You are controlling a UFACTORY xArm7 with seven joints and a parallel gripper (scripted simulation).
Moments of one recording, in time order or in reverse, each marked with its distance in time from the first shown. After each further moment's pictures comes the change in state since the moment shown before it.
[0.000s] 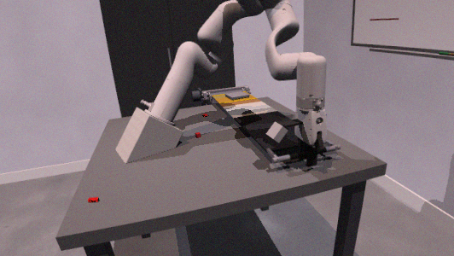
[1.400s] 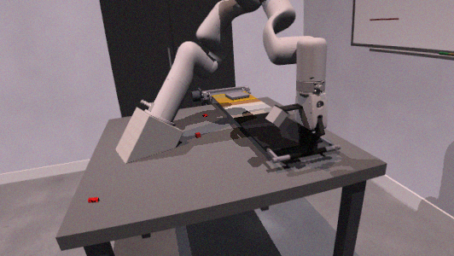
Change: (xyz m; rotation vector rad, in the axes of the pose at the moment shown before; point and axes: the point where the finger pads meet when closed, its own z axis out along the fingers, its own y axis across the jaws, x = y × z) arm 0.001 0.000 -0.045 -0.001 0.002 0.002
